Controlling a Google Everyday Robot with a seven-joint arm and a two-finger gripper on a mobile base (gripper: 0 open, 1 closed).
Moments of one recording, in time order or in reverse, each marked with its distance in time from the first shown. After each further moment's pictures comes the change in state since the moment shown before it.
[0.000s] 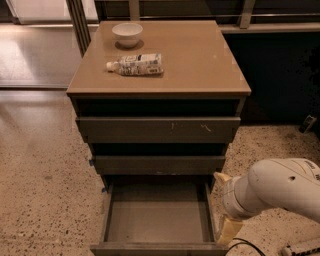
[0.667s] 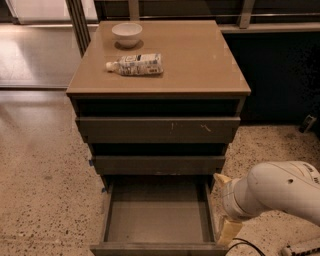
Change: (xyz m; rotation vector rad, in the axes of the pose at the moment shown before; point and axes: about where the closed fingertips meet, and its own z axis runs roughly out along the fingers) arm 0.004 0.001 0.007 0.005 0.001 -0.002
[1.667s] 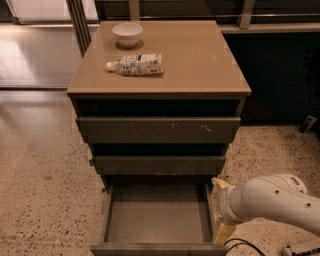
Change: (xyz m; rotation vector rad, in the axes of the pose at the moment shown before) arm 0.013 -0.009 0.054 0.051 -0.018 -0.013
